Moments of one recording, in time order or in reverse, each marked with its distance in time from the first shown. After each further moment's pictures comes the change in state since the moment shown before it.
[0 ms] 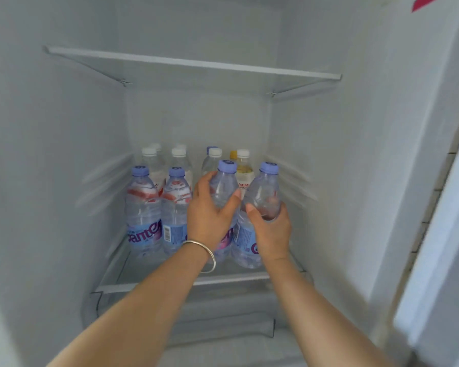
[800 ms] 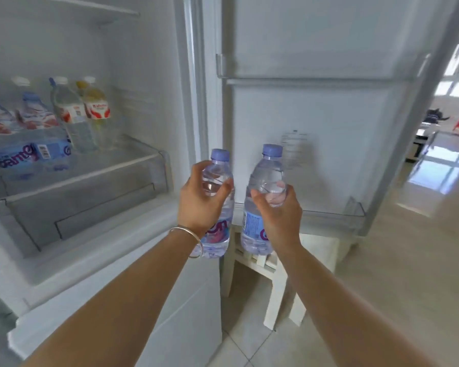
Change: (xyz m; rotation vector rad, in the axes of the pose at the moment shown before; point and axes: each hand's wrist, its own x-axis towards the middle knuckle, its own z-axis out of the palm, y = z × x) left_hand -0.307 0.192 -0.095 -0.443 -0.637 -0.019; right_hand -0.360 -0.124 -0.259 -0.403 0.561 0.095
